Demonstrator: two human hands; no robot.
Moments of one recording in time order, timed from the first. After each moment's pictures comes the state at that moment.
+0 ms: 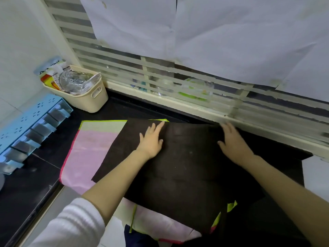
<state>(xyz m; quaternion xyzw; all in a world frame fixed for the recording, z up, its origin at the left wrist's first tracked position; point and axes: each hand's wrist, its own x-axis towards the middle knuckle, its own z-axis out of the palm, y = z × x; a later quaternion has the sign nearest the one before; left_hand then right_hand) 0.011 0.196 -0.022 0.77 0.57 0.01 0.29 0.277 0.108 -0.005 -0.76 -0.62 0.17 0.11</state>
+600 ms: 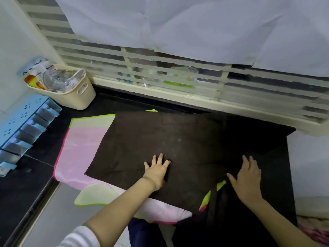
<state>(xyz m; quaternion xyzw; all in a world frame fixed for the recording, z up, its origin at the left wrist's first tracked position) 0.031 0.077 -0.070 0.82 0.46 -0.25 0.22 0.284 -0.052 -0.075 -0.89 -0.41 0.19 0.08</state>
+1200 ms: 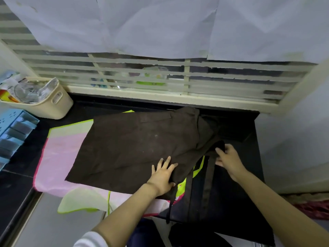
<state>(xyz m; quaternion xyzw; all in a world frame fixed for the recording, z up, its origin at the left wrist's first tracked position) 0.093 0.018 -0.087 0.85 0.41 -0.20 0.27 0.315 -0.054 -0.044 -0.74 -0.12 0.47 0.47</state>
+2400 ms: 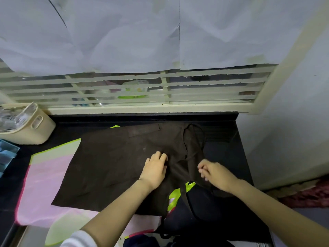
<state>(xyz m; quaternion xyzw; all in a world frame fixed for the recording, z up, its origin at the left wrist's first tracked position) 0.130 0.051 -0.057 0.91 0.37 -0.05 0.14 0.327 -0.085 -0.064 -0.77 -0.52 0.34 0.15</state>
